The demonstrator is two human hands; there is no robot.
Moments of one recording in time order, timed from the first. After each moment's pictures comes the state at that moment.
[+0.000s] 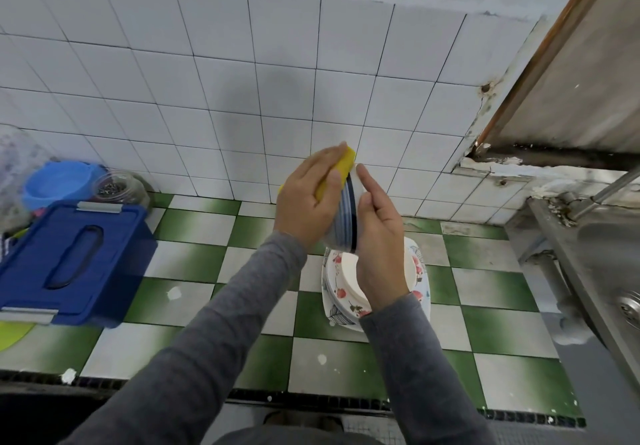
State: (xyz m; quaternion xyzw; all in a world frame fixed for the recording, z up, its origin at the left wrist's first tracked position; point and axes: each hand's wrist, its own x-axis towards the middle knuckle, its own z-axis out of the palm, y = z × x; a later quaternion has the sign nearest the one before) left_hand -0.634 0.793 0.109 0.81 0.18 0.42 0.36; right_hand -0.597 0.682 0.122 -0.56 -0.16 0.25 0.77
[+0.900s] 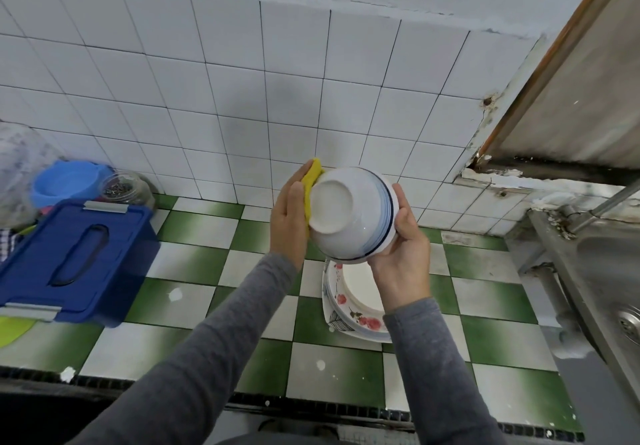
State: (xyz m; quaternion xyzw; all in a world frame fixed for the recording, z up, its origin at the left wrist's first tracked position) left_hand -0.652 0.784 0.093 0.57 0.24 0.46 0.64; right_hand -0.573 0.667 0.114 -0.34 0.02 0.34 0.88
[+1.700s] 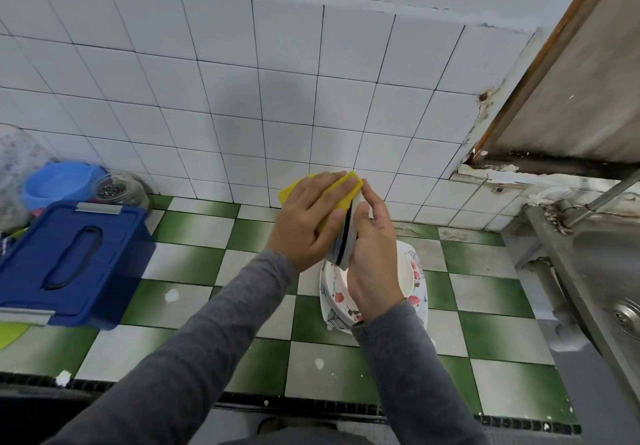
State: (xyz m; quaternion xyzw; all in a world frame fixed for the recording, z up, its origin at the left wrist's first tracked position) left_hand -0.652 0.799 0.085 0.88 0.04 0.41 0.22; right_hand -0.610 0.687 0.128 -0.52 -0.07 0.31 0.79
